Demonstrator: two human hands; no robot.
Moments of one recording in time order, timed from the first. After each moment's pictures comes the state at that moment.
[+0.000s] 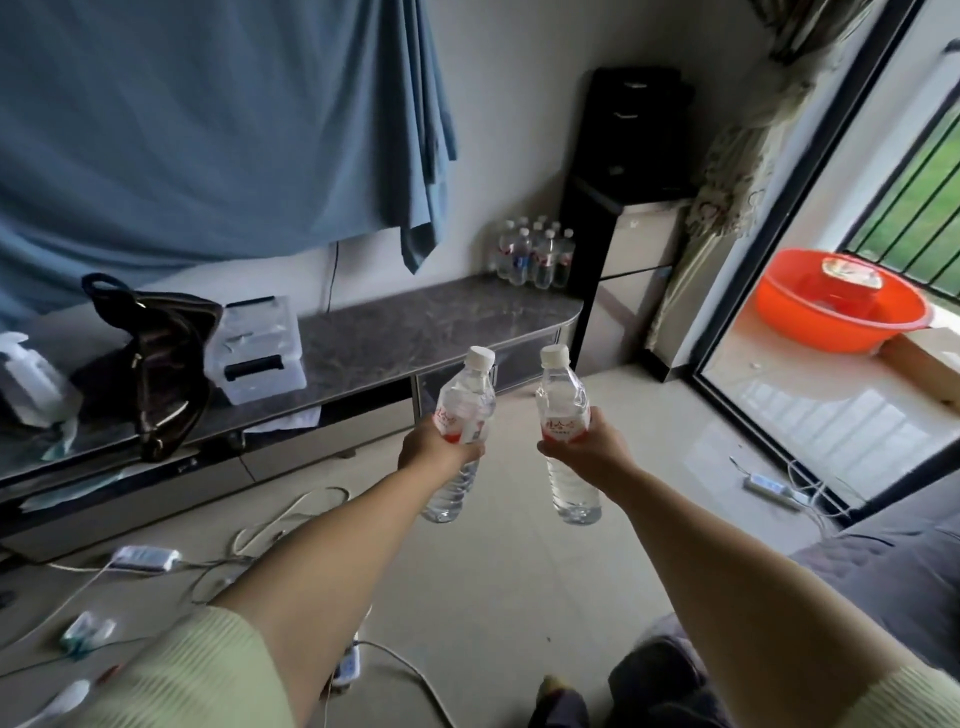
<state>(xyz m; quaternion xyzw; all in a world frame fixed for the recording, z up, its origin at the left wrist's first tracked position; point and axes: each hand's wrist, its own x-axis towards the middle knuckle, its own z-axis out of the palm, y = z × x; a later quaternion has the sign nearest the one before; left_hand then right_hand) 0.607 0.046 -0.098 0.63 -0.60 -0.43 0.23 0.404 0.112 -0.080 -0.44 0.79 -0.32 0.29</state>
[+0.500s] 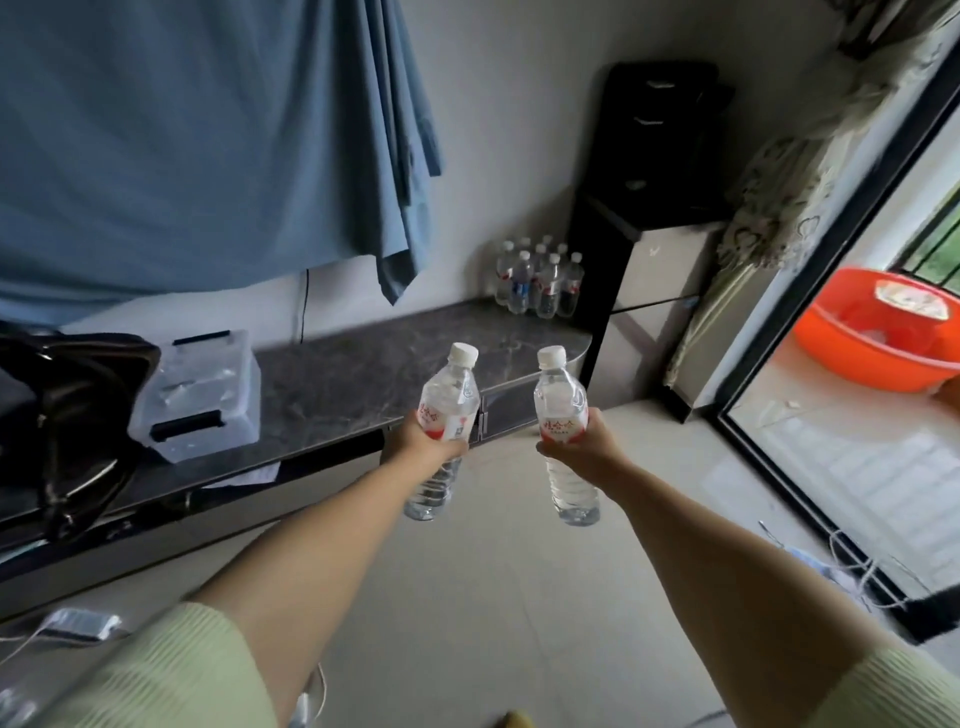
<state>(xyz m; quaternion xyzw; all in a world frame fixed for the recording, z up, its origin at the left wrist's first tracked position) 0.490 -0.160 -0.111 0.66 -0.57 -0.42 0.24 0.265 -0.107 -0.107 -0.45 0.75 -0.32 0.35</state>
